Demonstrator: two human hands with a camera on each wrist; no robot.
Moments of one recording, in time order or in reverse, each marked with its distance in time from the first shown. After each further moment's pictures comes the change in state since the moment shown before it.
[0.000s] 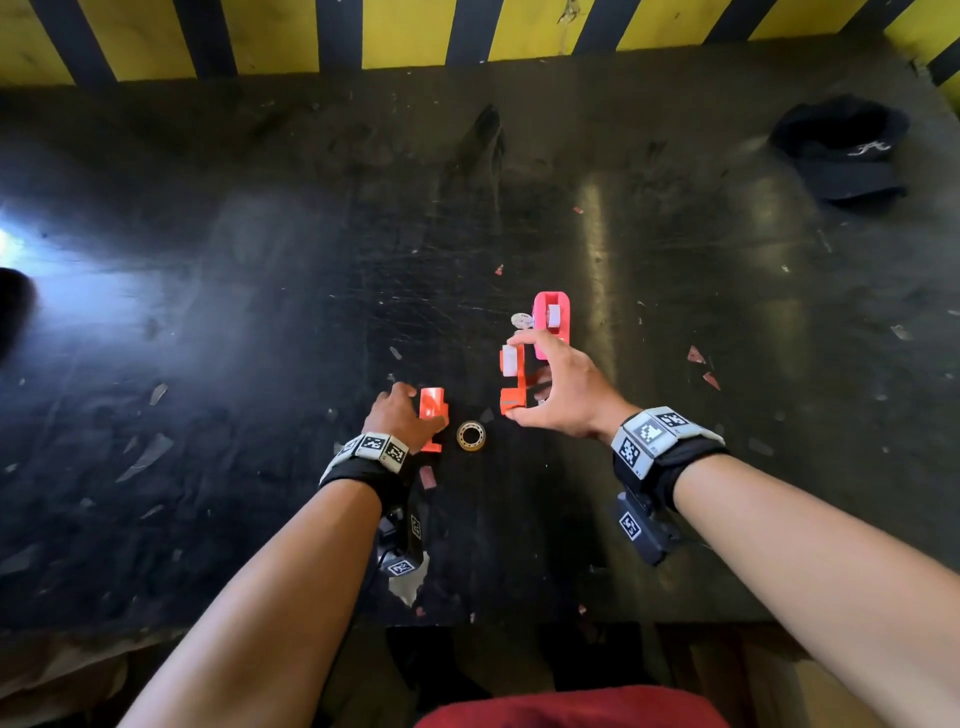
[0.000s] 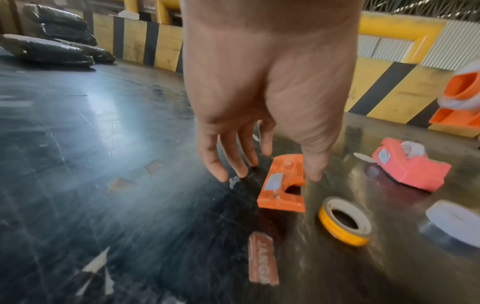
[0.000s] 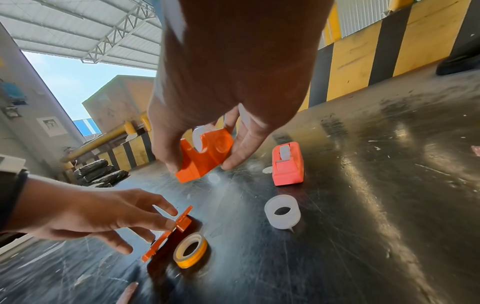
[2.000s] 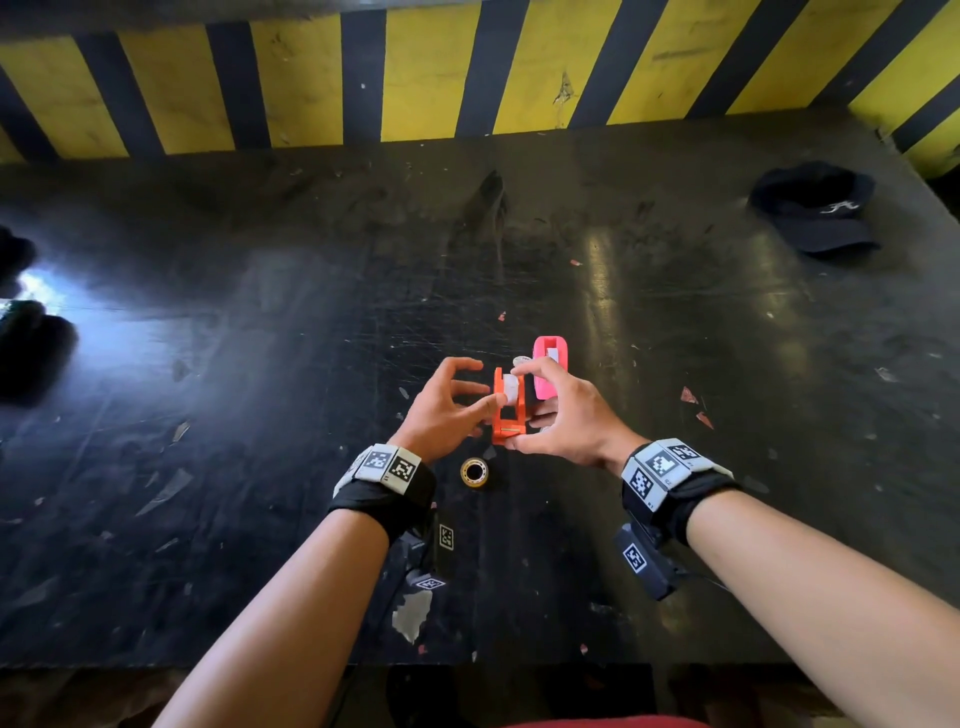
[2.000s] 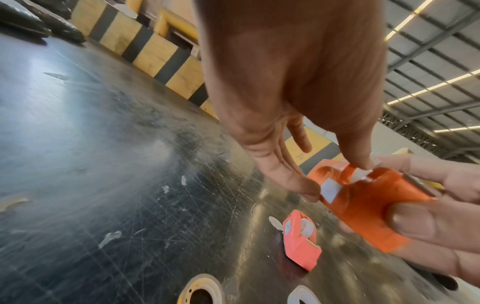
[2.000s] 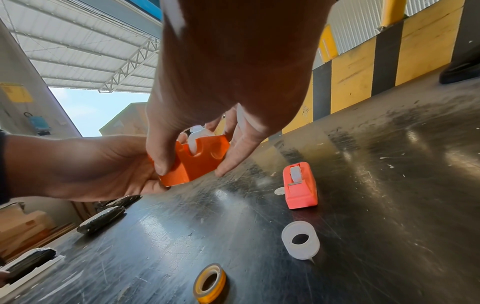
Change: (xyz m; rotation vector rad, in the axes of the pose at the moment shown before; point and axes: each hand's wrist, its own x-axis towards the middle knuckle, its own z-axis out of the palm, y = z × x) left_hand -0.051 0.077 -0.045 -0.637 -0.092 0.403; right_hand -0.015 -0.027 -0.023 0.202 0.021 0.002
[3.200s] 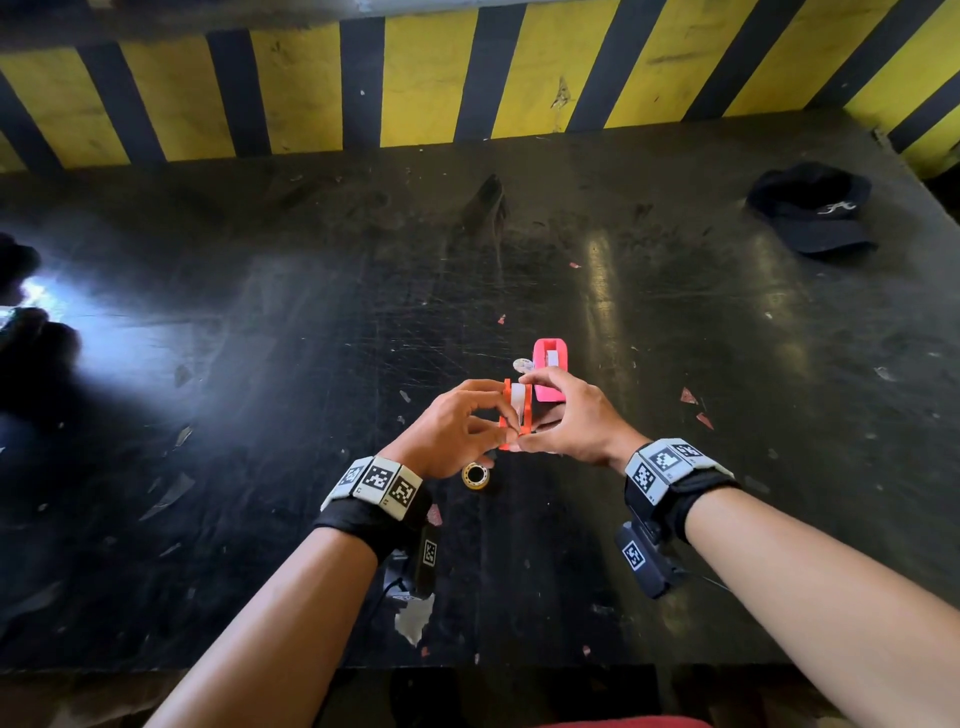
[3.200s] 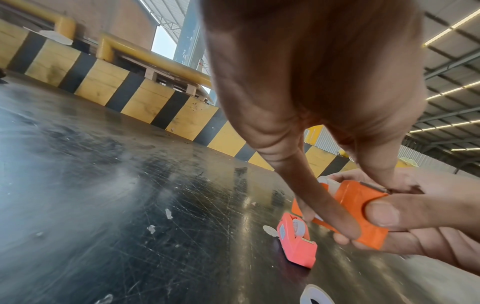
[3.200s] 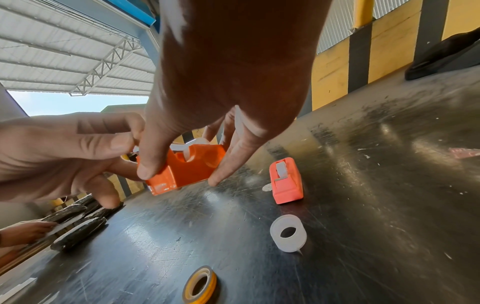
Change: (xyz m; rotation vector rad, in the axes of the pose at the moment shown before) left_hand -0.022 0.017 -0.001 0.179 -0.278 0.143; right_hand 0.000 0.002 -0.006 -0.036 -0.010 0.097
